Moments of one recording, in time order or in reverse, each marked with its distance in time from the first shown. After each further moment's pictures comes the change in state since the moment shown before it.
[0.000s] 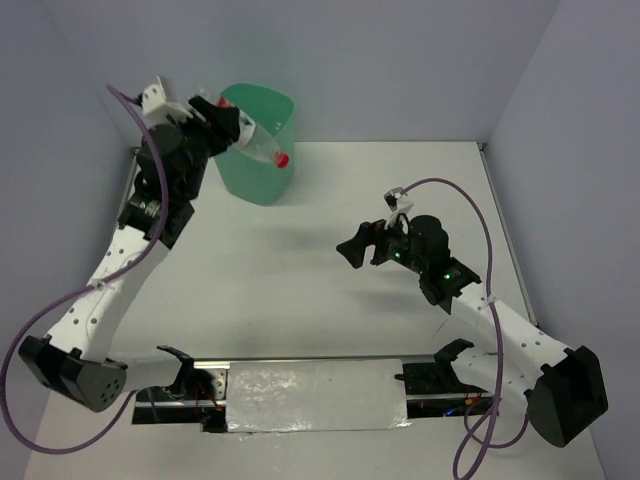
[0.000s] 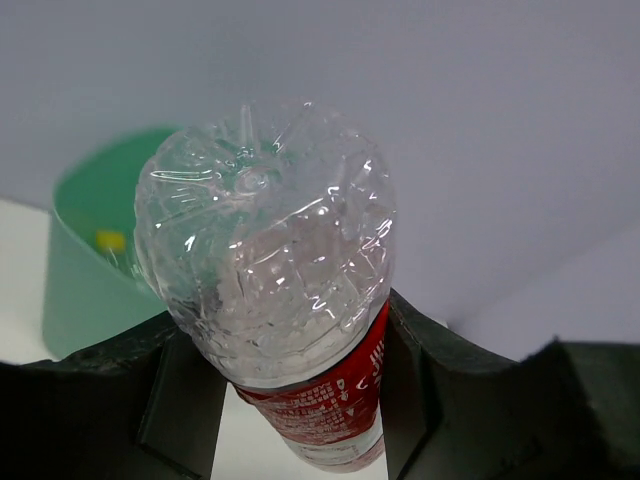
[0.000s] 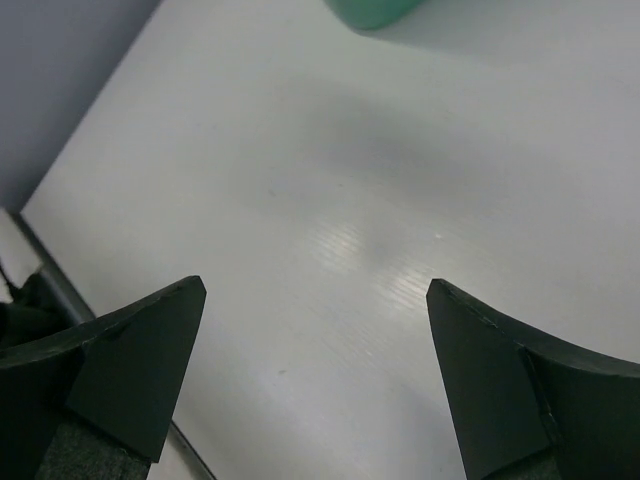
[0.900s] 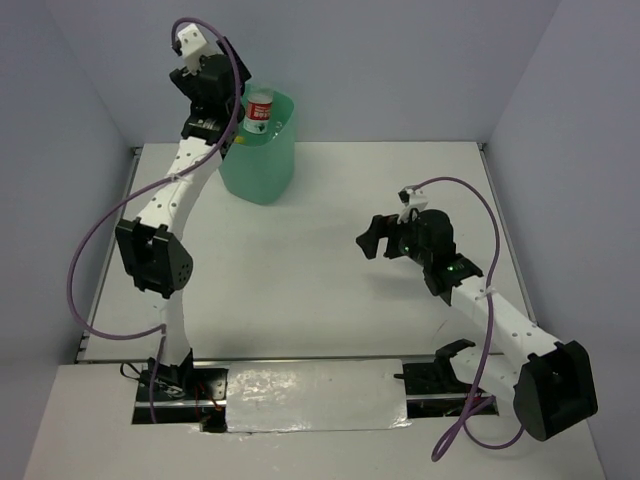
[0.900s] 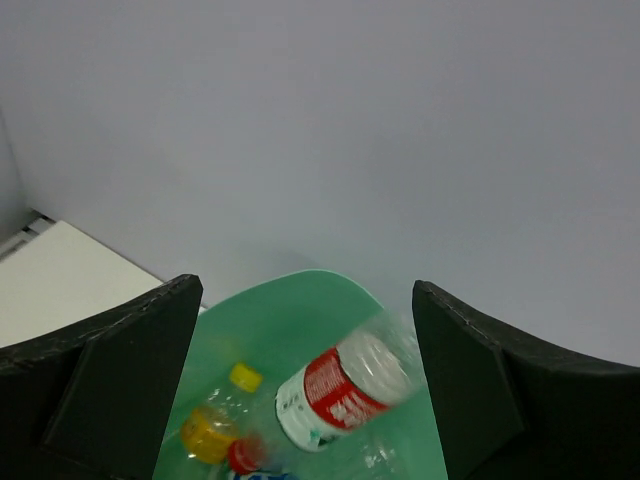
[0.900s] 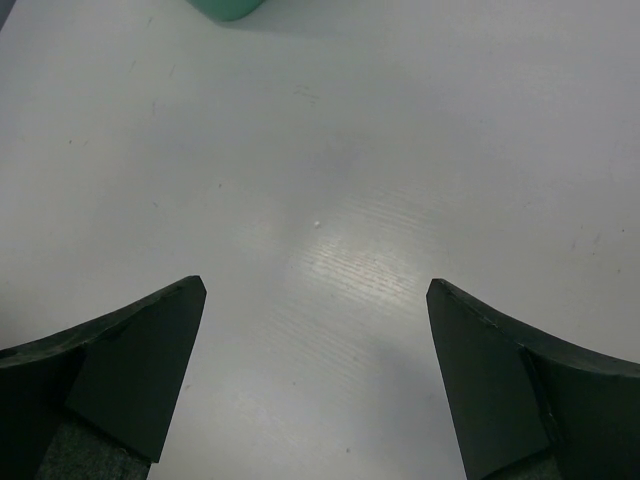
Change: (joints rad) left arm 0.121 0.817 0.803 -0.013 -0.447 0.187; right arm -0.169 0.058 -0.013 -0.067 0.082 -0.079
